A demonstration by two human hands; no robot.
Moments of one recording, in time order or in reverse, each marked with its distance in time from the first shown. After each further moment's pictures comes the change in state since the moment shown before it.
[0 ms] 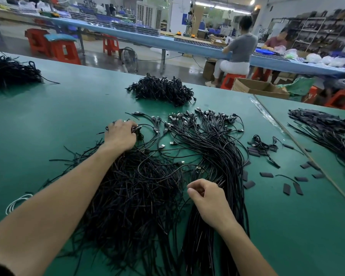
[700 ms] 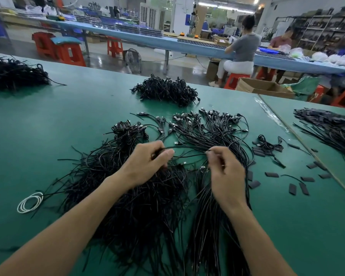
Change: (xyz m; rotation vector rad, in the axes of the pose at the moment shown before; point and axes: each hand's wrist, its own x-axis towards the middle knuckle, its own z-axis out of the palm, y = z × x) left_hand -0.104 0.023 0.001 -0.701 -0.022 0.579; right_hand 0.011 -0.039 -0.023 0.275 0.411 -0.334
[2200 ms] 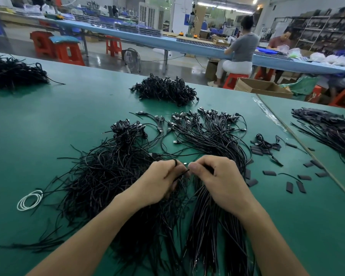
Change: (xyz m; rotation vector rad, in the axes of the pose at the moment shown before) left_hand -0.028 0.037 0.033 -0.196 -0.173 -0.180; right_hand -0.003 -0.024 -0.020 -0.177 -0.391 -0.036
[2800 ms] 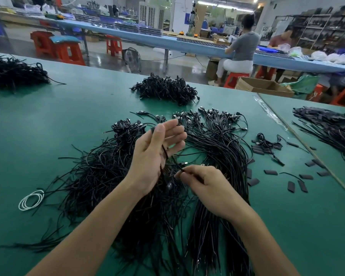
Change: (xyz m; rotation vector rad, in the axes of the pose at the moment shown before) left_hand 0.014 0.029 -0.012 -0.880 0.274 0.175; right_hand -0.005 0.001 0.020 0.115 -0.221 0.104
